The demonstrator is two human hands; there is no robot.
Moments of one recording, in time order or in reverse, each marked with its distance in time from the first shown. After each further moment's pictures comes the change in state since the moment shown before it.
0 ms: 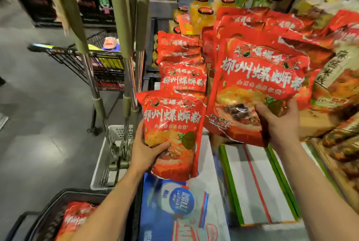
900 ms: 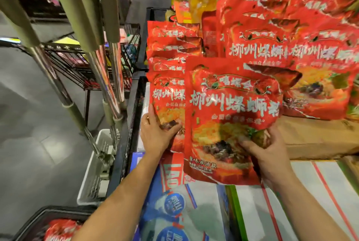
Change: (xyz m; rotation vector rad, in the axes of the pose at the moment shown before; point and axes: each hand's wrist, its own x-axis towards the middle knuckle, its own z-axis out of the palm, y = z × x) left_hand 0.134 -0.061 0.101 0.622 0.156 0.029; right_hand 0.021 0.105 0.024 0.024 -0.230 0.148
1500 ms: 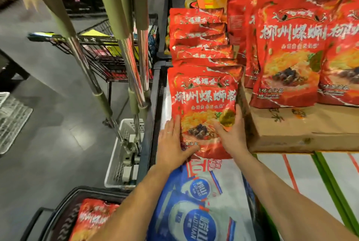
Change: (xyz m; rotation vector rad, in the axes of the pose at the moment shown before) left_hand -0.052 -0.056 -0.034 0.216 -0.244 0.300; right_hand 0.019 0.079 0.121 -0.370 -0.055 0.081
